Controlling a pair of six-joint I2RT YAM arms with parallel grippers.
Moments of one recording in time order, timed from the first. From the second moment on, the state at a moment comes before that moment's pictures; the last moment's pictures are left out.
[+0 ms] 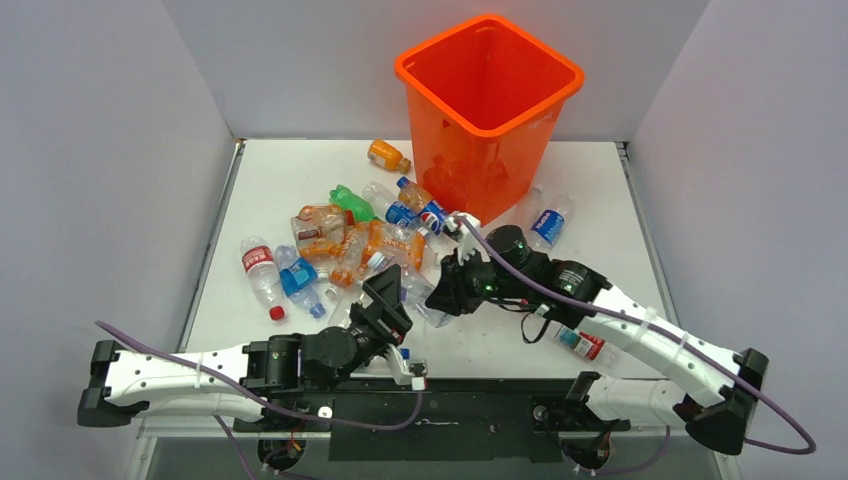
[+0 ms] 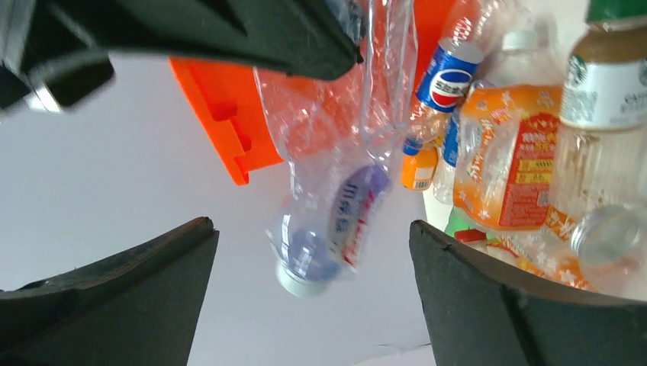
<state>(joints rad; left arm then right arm) -1.49 0.75 0.63 -0.16 -0.72 1.50 0.93 1.13 1.09 -0.55 -0.32 0.36</state>
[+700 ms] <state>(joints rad) -1.10 0.75 0.68 0.30 -0.18 -0.22 0.92 0.45 0.57 0.03 0.04 0.36</state>
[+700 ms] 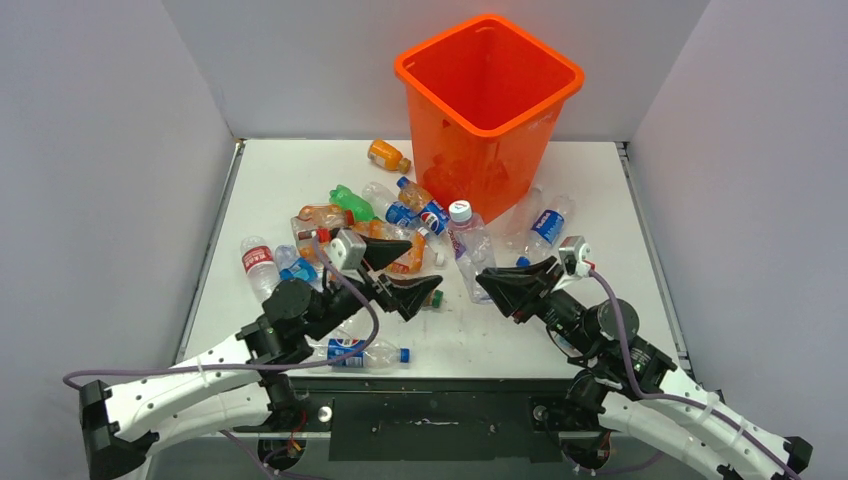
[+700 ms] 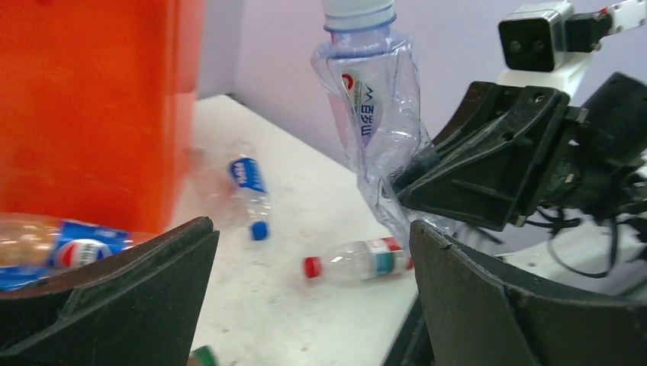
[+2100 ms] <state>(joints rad) -0.94 0.97 0.67 0.71 0.31 -0.65 1.02 0.57 0.47 0.36 -0.03 0.51</state>
